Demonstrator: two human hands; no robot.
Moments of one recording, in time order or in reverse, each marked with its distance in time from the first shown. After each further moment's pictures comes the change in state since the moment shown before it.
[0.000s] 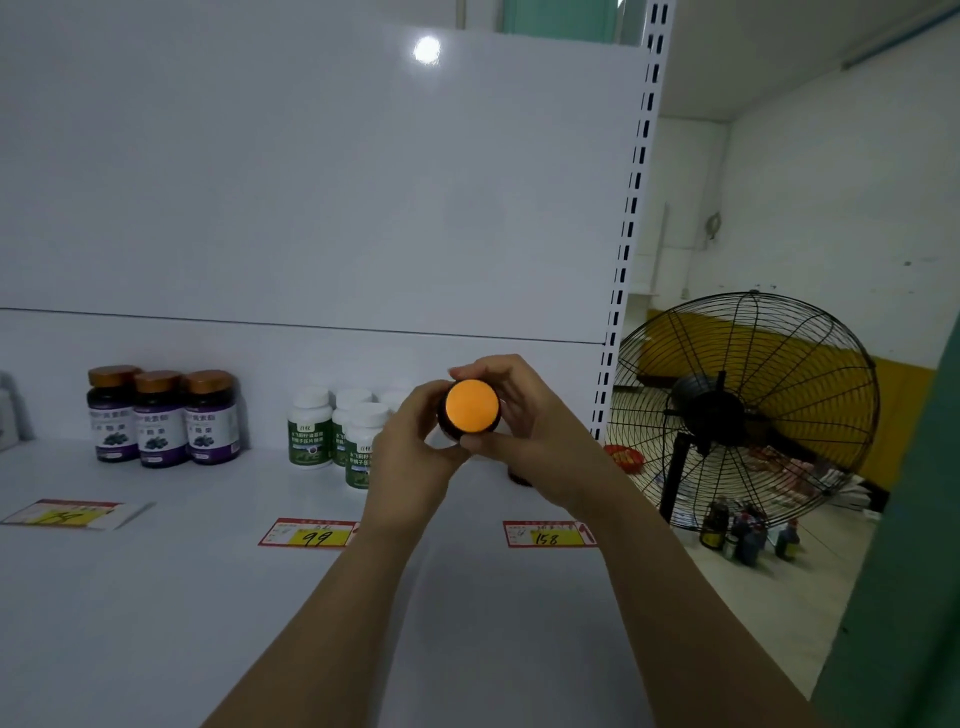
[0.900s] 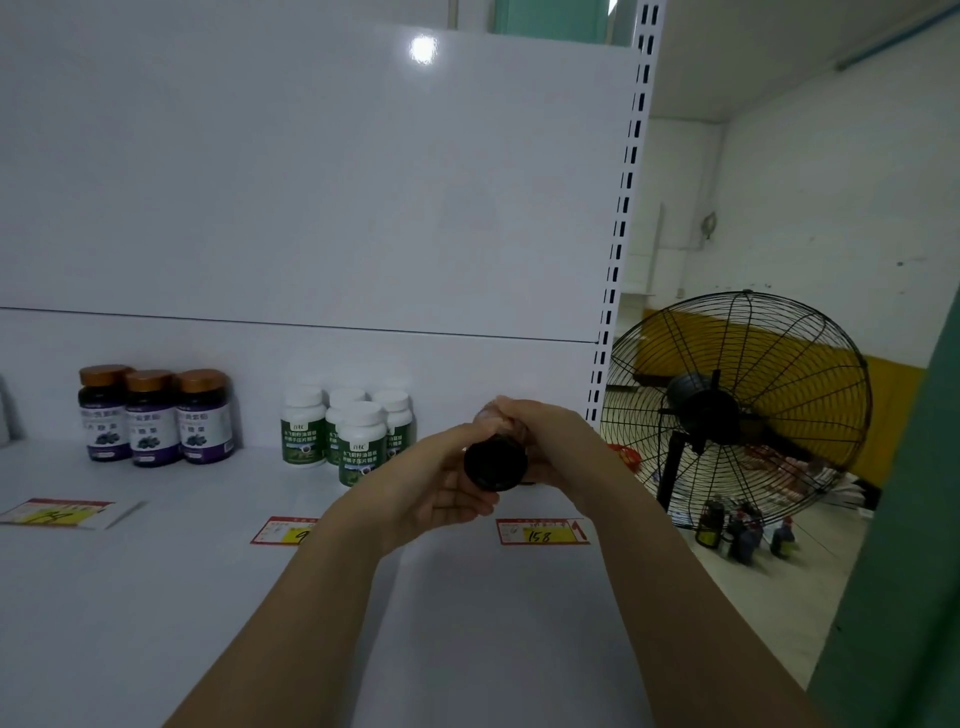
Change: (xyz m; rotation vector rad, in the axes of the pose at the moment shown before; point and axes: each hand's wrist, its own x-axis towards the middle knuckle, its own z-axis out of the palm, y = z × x) left_hand 0.001 0.018 -0.006 -0.332 -0.554 -0.737; right_hand 0.011 0.018 -0.015 0.131 0.282 0.712
